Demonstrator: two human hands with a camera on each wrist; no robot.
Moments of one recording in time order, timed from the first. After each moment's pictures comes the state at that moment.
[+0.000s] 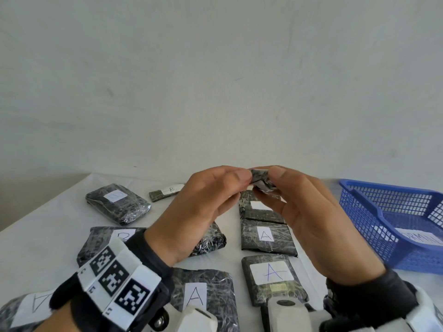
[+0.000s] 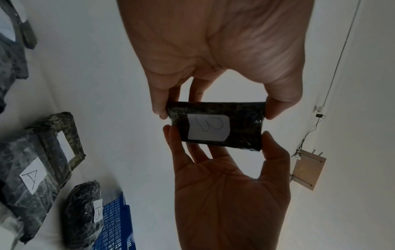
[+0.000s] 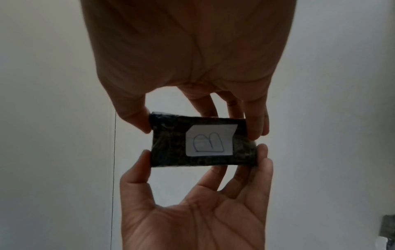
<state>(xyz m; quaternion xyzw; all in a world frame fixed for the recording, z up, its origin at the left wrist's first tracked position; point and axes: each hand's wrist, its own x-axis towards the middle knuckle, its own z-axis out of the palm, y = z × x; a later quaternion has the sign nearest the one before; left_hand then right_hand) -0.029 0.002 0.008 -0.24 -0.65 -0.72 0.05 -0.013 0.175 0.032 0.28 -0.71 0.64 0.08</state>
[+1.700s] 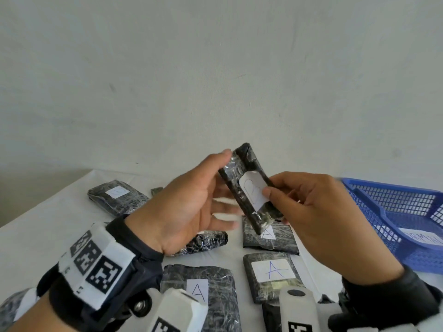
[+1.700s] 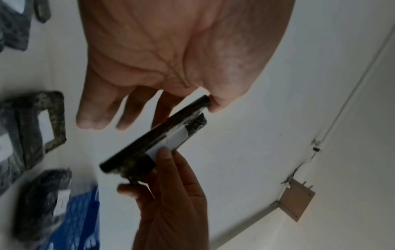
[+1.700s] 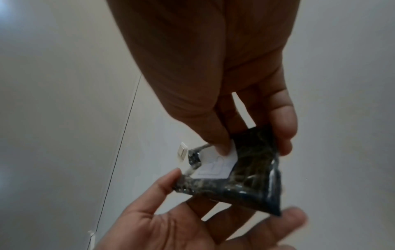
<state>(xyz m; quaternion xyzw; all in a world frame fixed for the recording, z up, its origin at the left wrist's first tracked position) -0.028 -0.011 0.022 -0.11 -0.64 -0.75 -0.10 -0.027 0.195 0.025 0.21 -0.87 0.42 0.18</state>
